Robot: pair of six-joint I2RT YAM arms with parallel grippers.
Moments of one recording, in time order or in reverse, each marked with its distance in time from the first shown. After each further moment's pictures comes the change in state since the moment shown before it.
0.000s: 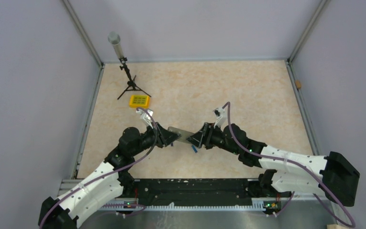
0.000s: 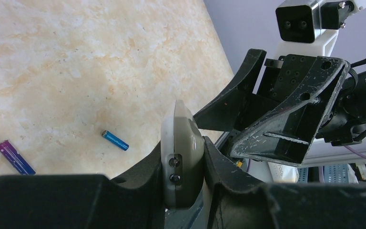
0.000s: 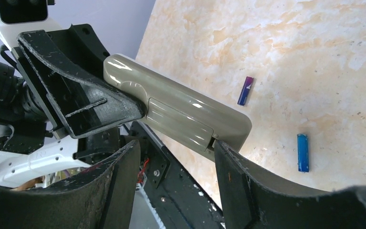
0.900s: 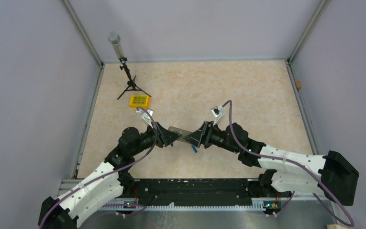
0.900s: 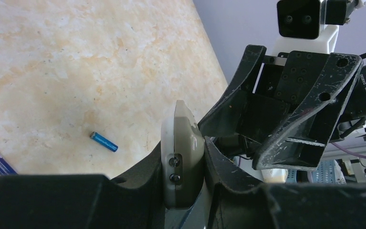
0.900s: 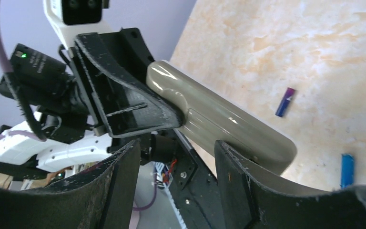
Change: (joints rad) left arm 0.002 0.001 0.000 0.018 0.018 -0.027; right arm 0.000 0.018 -0.001 0.124 -0.076 0.030
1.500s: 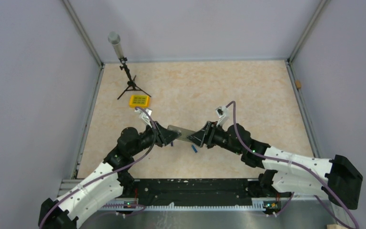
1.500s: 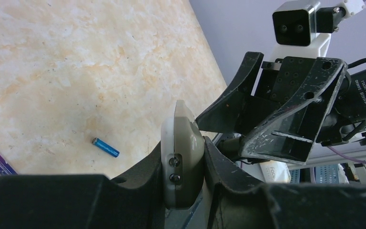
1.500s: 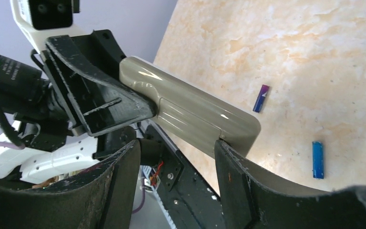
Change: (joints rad) left arm -0.001 -0.014 0.008 0.005 -0.016 0.009; right arm 0.000 -0.068 0.000 -0.092 0.057 -0.013
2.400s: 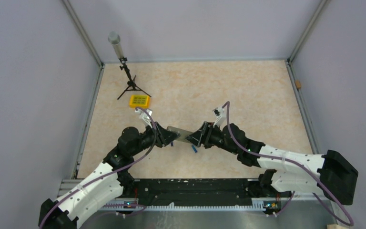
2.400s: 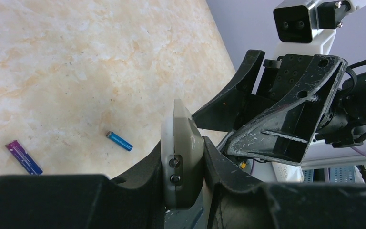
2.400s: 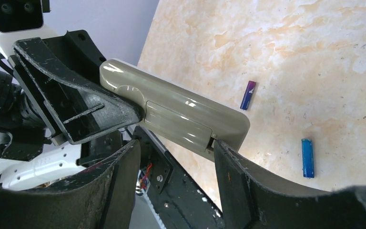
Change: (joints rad) left arm 0.002 -0.004 0.011 -0.057 -0.013 0.037; right arm 0.001 0.072 0.002 0.006 0.030 0.003
